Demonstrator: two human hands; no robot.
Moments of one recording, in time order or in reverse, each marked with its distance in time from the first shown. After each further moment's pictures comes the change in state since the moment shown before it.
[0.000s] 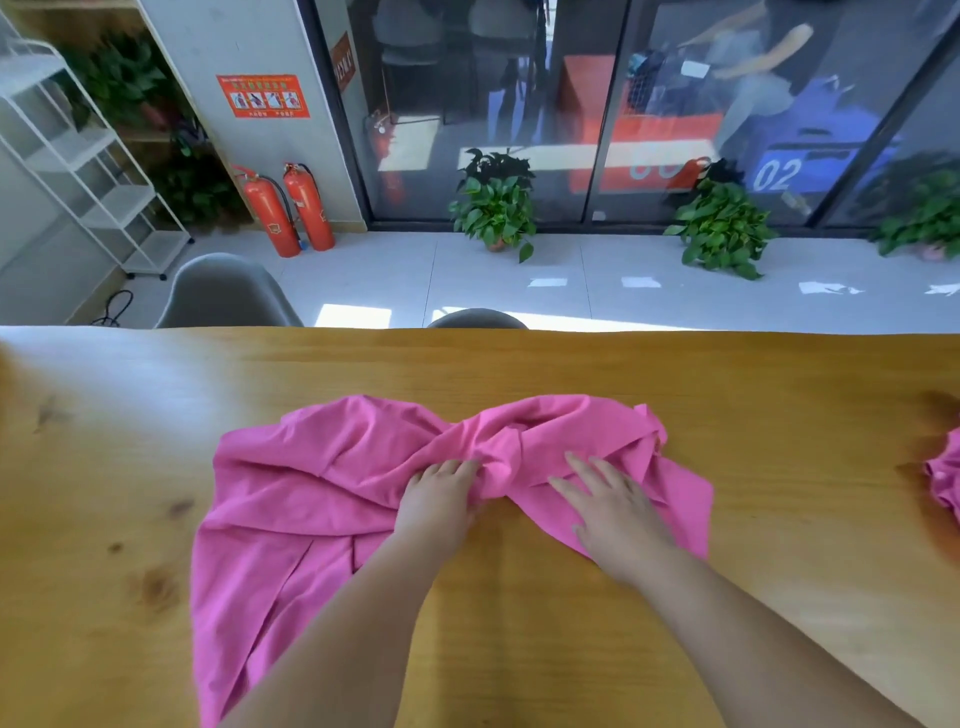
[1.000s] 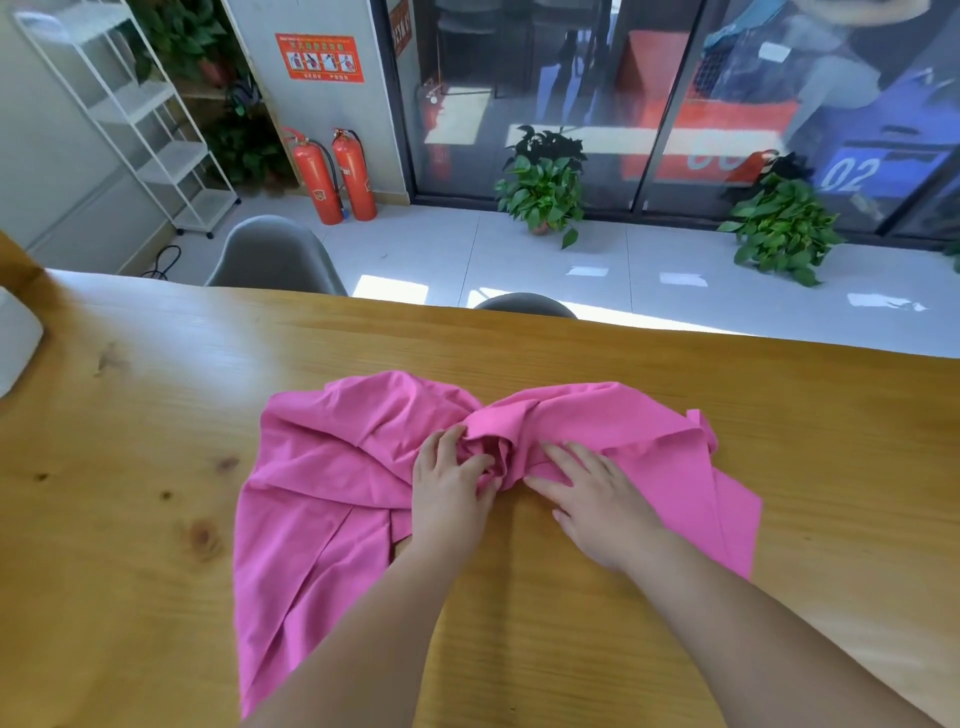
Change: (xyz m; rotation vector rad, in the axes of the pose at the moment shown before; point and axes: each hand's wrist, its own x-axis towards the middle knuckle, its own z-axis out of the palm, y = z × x) left_hand -0.025 -0.031 0.017 -0.223 0.369 -0.118; right_hand 0.042 -0.052 0.005 -0.033 0.087 -0.271
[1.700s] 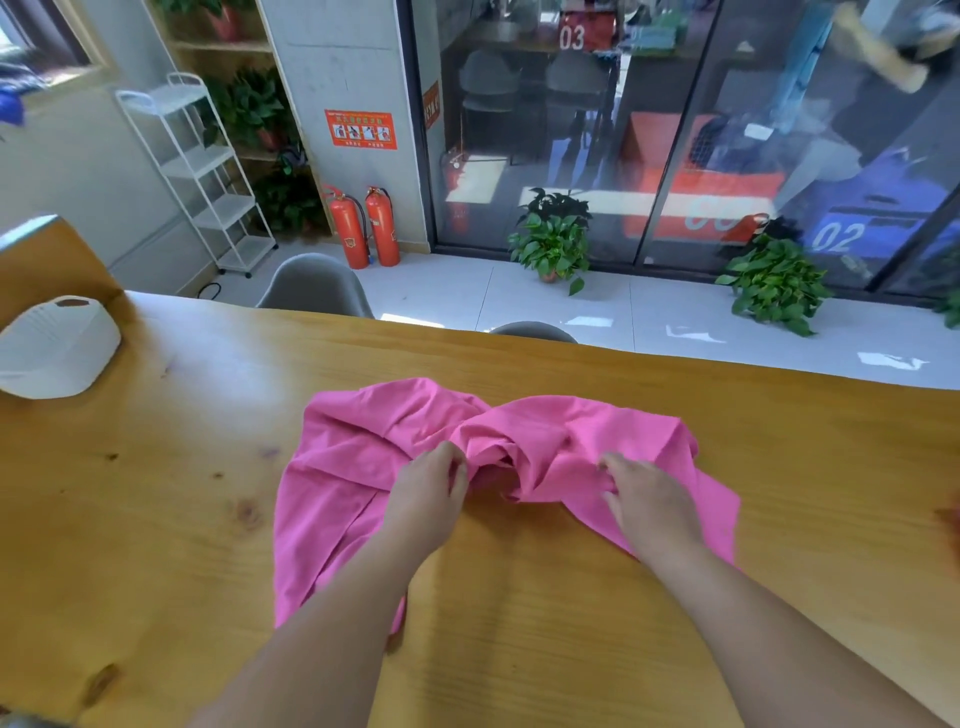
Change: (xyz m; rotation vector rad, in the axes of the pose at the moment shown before) left_hand -0.048 0.002 -0.085 -0.160 0.054 -0.004; right_hand -0.068 0.002 -0.037 0.052 0.267 0.314
